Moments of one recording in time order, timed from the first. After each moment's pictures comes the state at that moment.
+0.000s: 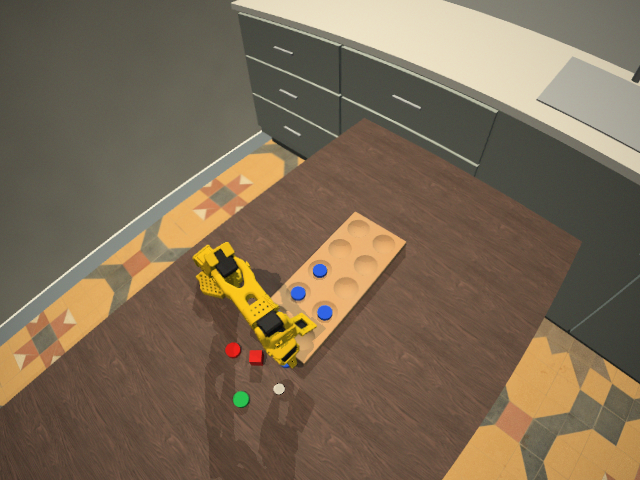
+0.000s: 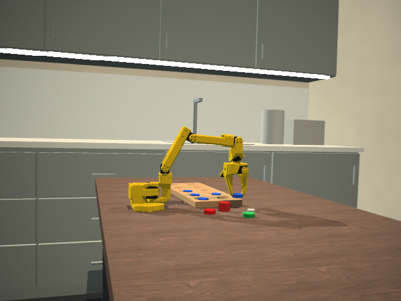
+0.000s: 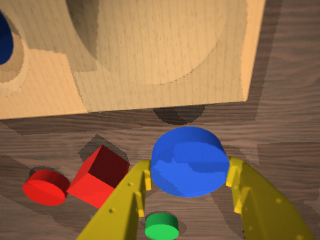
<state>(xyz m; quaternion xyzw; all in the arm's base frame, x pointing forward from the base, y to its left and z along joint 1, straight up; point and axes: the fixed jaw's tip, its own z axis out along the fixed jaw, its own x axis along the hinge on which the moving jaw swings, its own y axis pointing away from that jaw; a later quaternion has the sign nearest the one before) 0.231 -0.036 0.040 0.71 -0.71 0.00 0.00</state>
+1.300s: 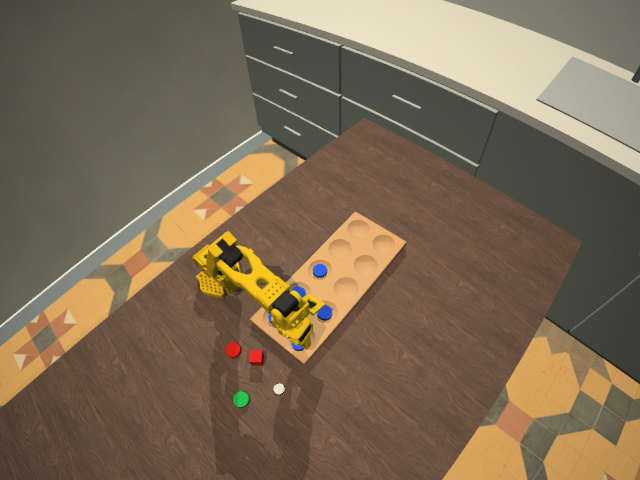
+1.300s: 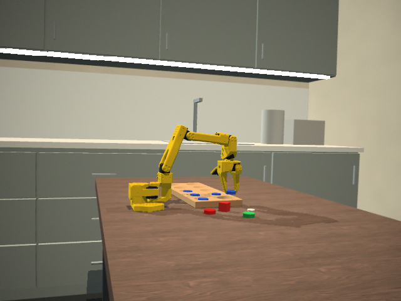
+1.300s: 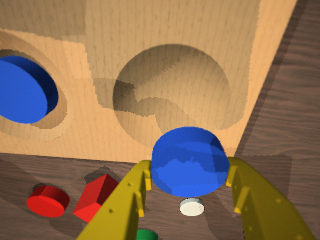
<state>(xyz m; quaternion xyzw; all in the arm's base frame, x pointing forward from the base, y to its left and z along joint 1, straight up) 0.226 0.003 0.044 0.76 -0.65 0.00 0.00</state>
